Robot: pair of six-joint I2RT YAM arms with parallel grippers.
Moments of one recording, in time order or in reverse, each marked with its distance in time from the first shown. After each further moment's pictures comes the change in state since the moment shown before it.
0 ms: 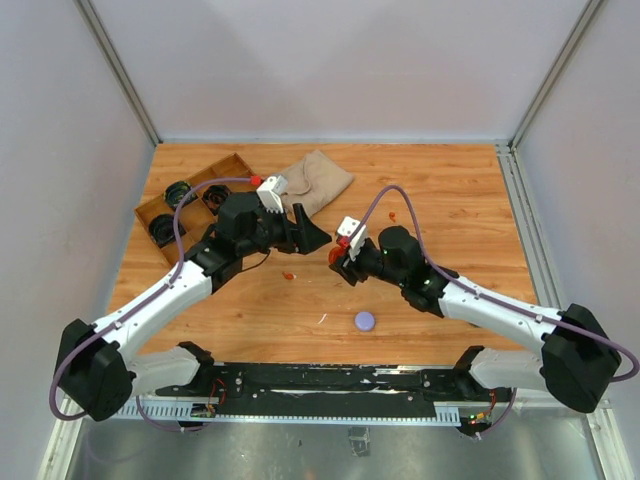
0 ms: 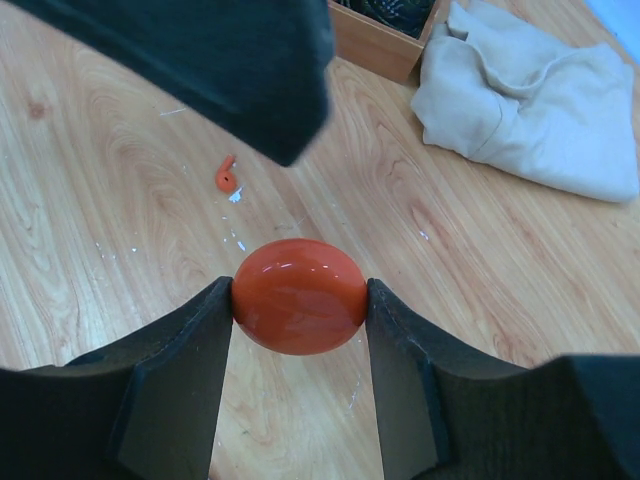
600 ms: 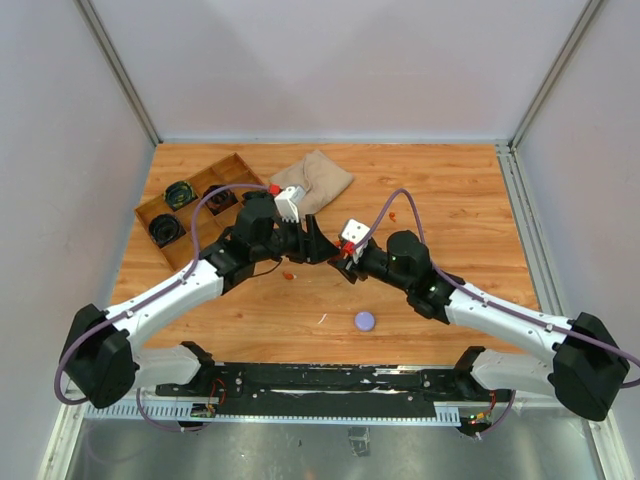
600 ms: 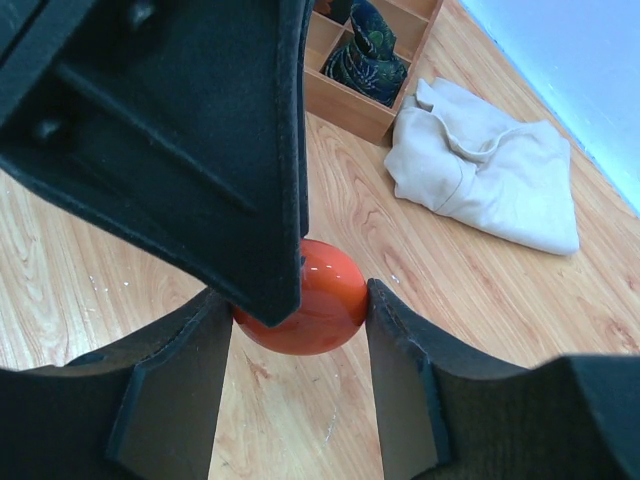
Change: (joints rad) left arm -0.085 0.074 -0.005 0.017 0.002 -0.019; right arm 0.039 -0.066 -0.049 0.116 0.003 -0.071
